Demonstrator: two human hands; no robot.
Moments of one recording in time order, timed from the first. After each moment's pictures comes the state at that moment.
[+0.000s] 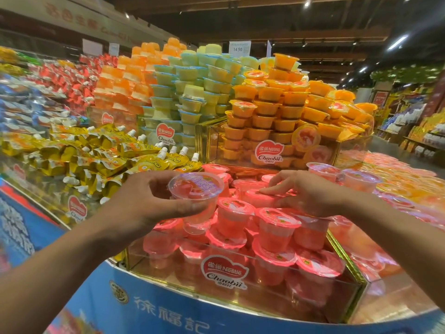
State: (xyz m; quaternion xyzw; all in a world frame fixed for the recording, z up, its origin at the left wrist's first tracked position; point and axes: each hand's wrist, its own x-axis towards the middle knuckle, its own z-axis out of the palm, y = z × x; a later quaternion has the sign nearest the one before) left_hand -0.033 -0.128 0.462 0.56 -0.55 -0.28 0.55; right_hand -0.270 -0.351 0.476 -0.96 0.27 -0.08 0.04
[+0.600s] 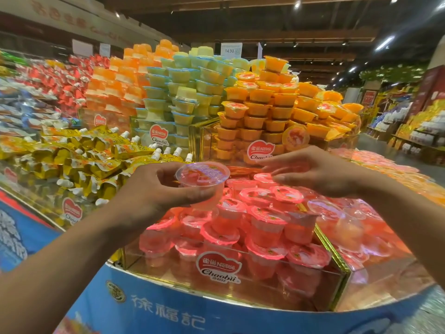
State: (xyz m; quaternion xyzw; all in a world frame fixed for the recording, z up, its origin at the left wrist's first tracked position) left_hand -0.044 -0.137 0.471 0.54 -0.55 -0.28 0.56; right_hand -0.294 -0.314 0.524 -0.93 0.26 -0.15 0.21
